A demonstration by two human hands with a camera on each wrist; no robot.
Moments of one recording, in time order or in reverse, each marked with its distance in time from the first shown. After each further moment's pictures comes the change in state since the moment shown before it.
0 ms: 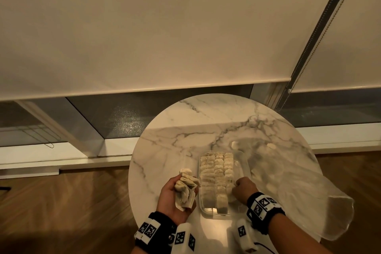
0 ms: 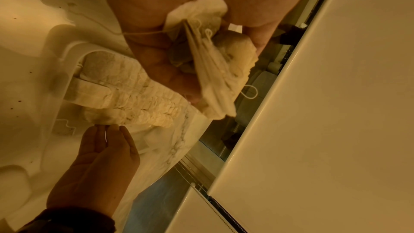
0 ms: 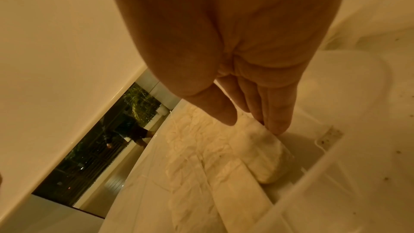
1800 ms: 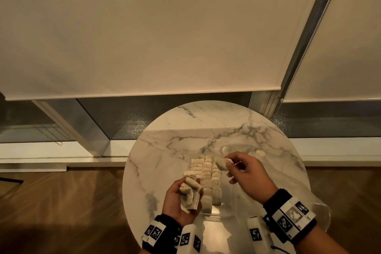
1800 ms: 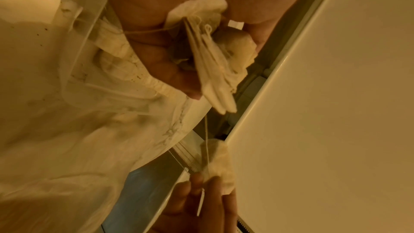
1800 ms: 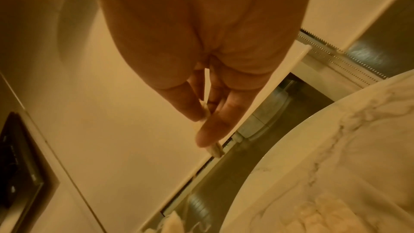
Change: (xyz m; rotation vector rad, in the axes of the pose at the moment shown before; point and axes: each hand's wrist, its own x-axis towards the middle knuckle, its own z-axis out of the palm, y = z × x) left_hand 0.020 -0.073 0.011 0.056 0.182 0.154; right_hand -0.102 -0.010 -0.129 0.564 0.029 -0.741
